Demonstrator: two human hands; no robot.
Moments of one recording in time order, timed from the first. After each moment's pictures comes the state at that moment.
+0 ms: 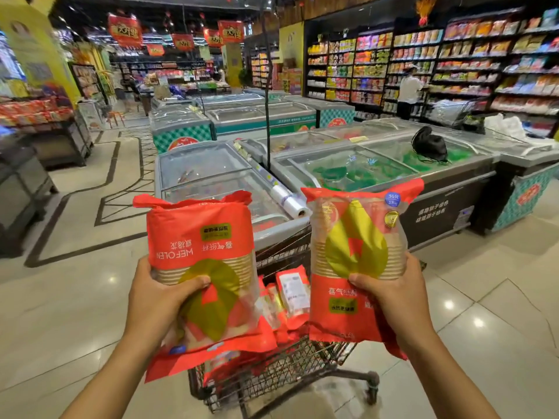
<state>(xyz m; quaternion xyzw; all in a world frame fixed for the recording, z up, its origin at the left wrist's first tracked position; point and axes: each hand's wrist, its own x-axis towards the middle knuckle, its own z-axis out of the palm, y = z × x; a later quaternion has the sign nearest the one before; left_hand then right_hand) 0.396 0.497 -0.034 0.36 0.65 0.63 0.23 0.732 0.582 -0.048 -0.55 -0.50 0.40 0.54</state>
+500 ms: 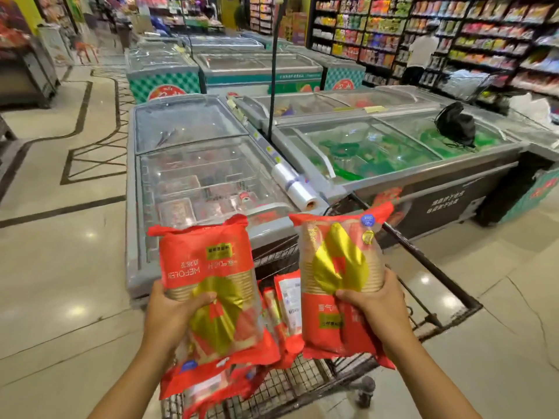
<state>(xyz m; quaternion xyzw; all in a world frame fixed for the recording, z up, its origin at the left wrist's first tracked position) 0.297 0.708 -0.167 0.27 0.68 0.59 0.34 0.635 0.788 -0.123 -0.60 -0.52 0.44 0.42</state>
